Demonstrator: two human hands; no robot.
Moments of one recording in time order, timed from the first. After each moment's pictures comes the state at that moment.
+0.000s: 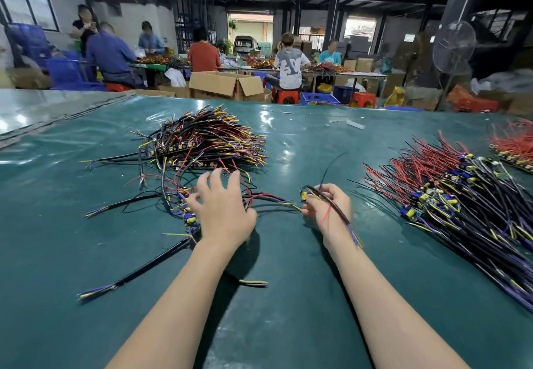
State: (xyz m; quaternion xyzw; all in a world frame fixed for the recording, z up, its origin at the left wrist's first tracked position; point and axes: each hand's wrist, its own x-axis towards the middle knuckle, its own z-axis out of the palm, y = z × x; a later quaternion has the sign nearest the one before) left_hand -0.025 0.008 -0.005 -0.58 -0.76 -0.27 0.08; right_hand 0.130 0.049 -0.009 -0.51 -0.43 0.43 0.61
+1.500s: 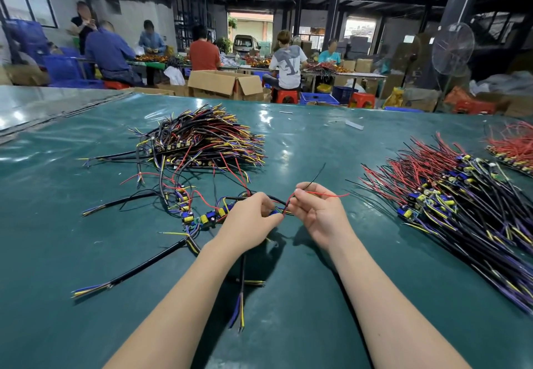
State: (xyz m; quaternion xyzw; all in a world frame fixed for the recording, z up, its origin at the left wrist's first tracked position) left_hand -0.006 0.006 -0.003 -0.66 -0.64 -0.33 -0.20; right_hand 0.129 0.039 -0.003 -0.29 -0.40 0.65 0.58
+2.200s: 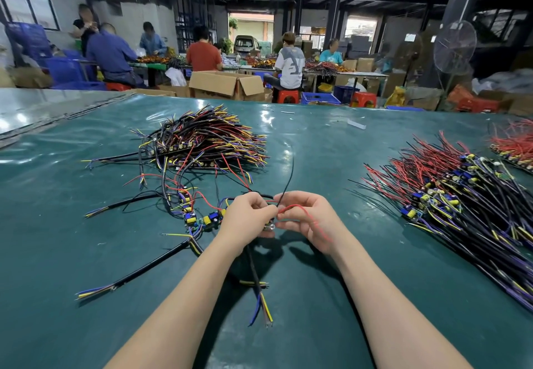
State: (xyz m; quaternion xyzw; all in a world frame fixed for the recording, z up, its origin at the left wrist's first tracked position) left_hand -0.007 0.013 -0.008 -0.52 -0.58 -0.50 -0.38; right_hand 0.128 0.037 -0.007 -0.31 -0.56 0.64 0.43
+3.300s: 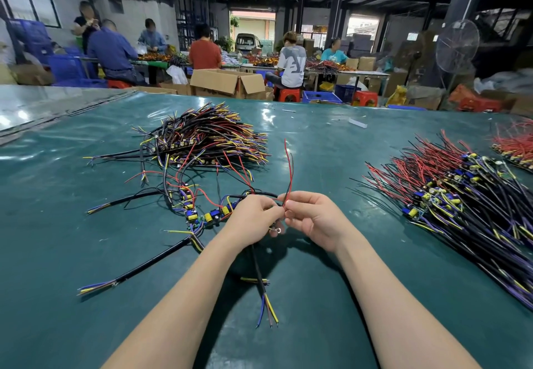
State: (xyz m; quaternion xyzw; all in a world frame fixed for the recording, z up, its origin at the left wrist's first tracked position) left_hand -0.006 0.006 -0.002 -0.64 -0.58 -0.38 -0.34; right_hand 0.131 0.041 -0.010 -0.32 -0.51 0.67 0.43
